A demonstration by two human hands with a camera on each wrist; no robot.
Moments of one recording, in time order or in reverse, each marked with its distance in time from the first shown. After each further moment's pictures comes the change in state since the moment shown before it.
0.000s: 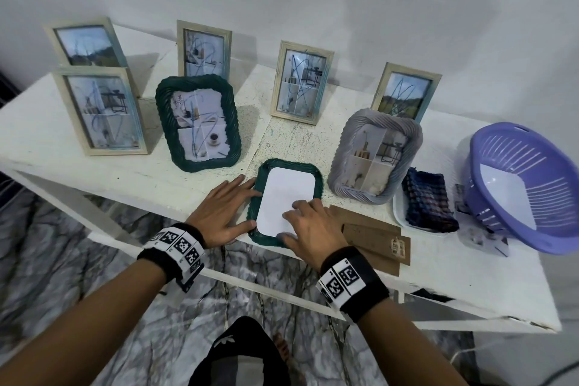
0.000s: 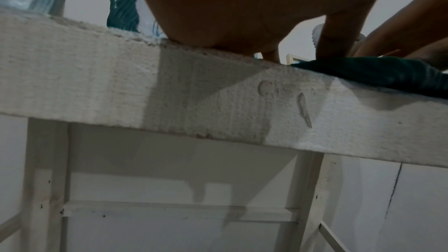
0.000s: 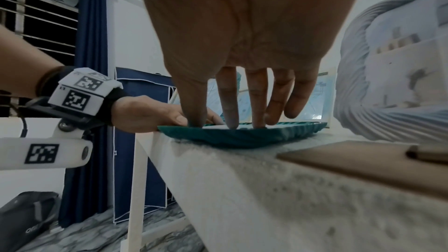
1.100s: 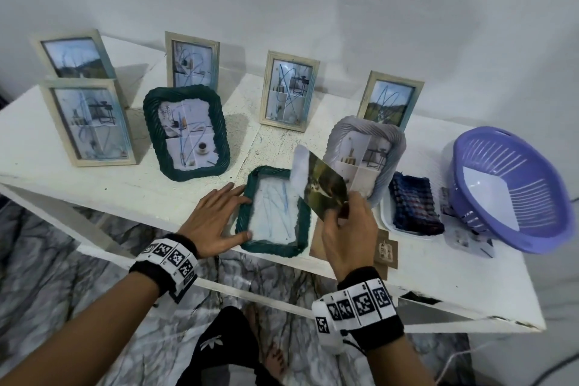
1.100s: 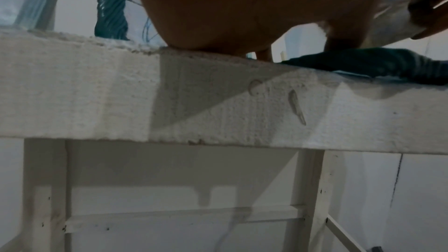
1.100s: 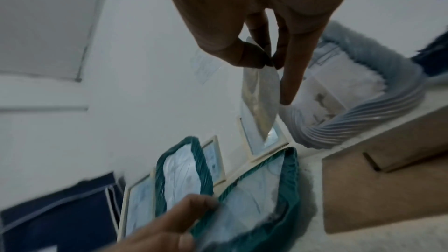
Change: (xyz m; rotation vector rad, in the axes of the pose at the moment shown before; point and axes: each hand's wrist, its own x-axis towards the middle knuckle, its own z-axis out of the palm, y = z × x) left_hand 0.002 0.015 -0.003 0.045 0.007 -0.083; right_hand -0.034 0.019 -0.028 0.623 0.751 0.529
